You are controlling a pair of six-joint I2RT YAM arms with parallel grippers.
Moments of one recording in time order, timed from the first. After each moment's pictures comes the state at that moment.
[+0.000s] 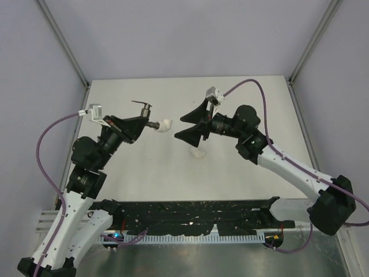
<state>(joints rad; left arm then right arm) -0.34 0.62 0.76 0.08 0.24 -0.71 0.63 1.27 0.96 0.48 -0.72 0.48</state>
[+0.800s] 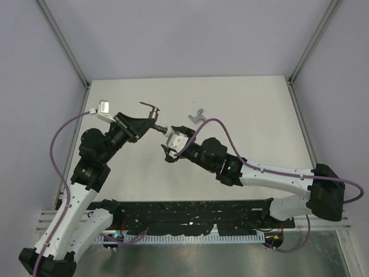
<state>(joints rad) -0.34 0.71 0.77 -0.02 0.27 -0.99 1.13 1.32 0.87 0.46 0.16 -0.54</state>
